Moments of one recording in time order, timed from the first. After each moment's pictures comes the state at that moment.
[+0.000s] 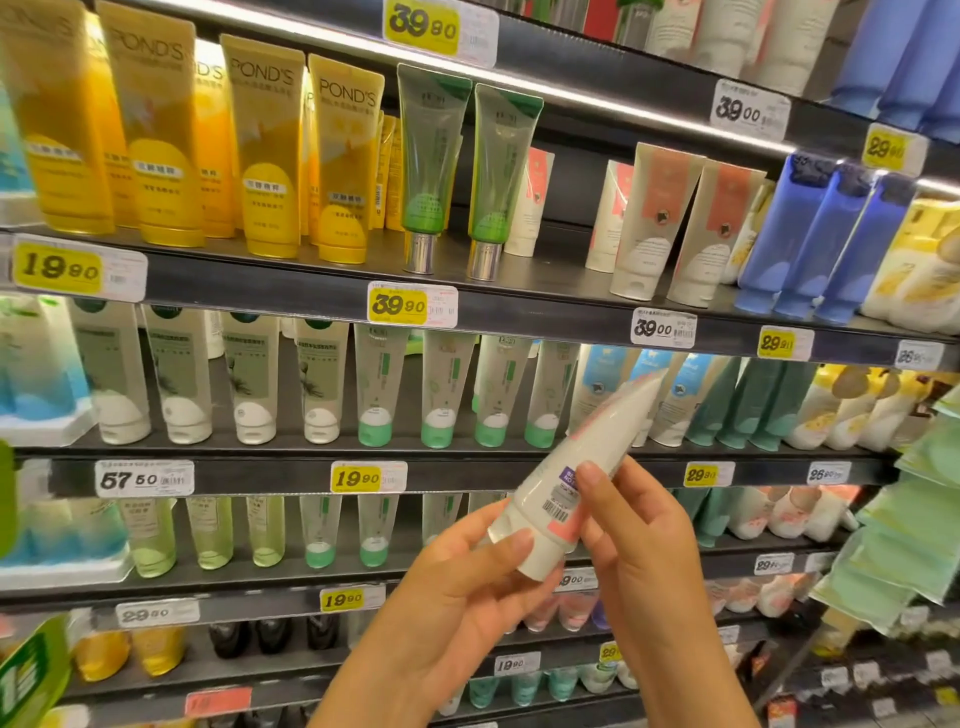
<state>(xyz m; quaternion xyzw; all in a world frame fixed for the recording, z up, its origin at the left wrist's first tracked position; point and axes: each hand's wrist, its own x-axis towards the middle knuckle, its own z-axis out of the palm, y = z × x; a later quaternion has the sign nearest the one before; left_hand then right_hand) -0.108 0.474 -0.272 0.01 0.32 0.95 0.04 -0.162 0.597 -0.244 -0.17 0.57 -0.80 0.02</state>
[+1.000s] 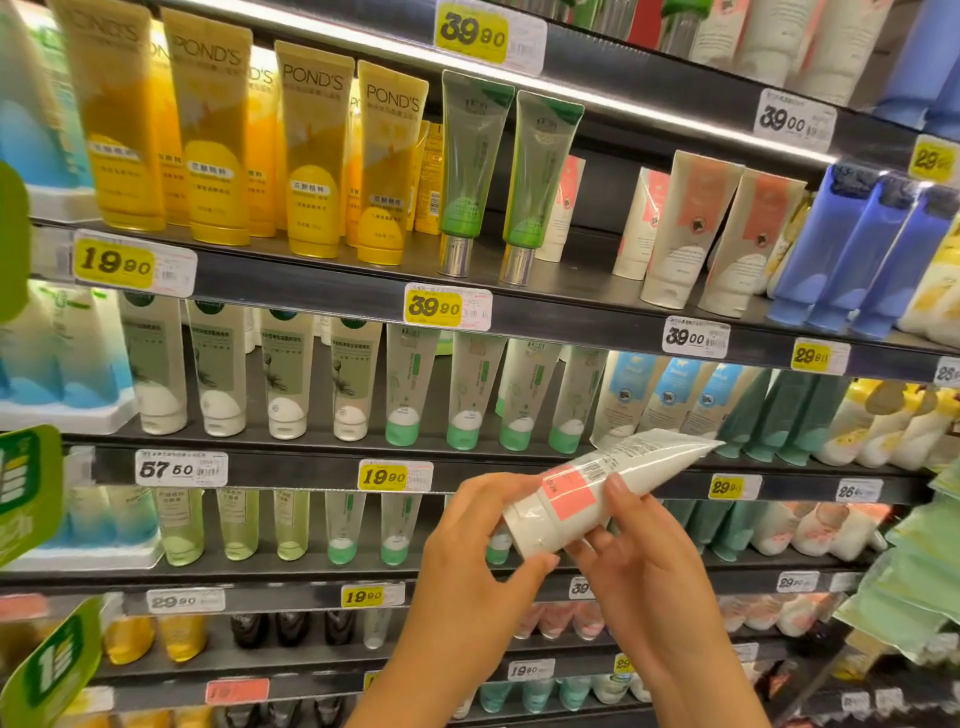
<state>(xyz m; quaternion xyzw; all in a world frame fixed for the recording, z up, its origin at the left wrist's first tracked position) -0.108 0.466 -0.284 0.05 0.75 0.57 -0.33 -0.163 0.585 -0.255 -0.12 0.45 -0.88 0.13</state>
